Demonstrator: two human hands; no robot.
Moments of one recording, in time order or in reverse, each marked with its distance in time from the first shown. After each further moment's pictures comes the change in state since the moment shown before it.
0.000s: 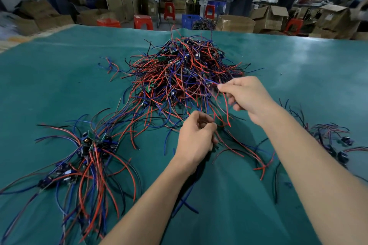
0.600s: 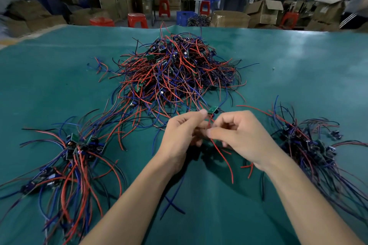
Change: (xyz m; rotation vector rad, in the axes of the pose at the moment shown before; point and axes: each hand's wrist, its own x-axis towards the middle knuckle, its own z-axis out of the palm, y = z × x) left_hand -0.004 0.007 -0.006 -0.216 -0.163 -0.045; right_hand -0.093 0.031 -0.007 0.048 -0.257 -0.130
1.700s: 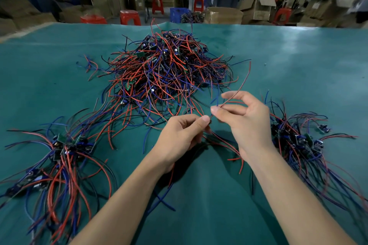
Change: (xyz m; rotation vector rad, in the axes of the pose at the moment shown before) left_hand -0.004 -0.003 0.002 0.292 -0.159 0.040; right_hand 0.005 0.008 -0.004 0.333 0.487 -0.034
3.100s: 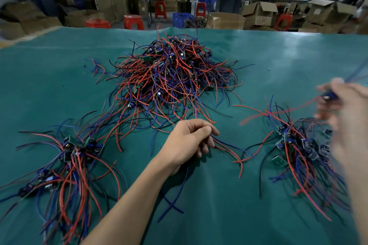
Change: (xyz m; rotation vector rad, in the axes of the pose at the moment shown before) left_hand -0.002 0.003 -0.004 0.038 -0.079 -0.038; right_hand 0.019 -0.062 -0.107 -0.048 0.332 -0.077
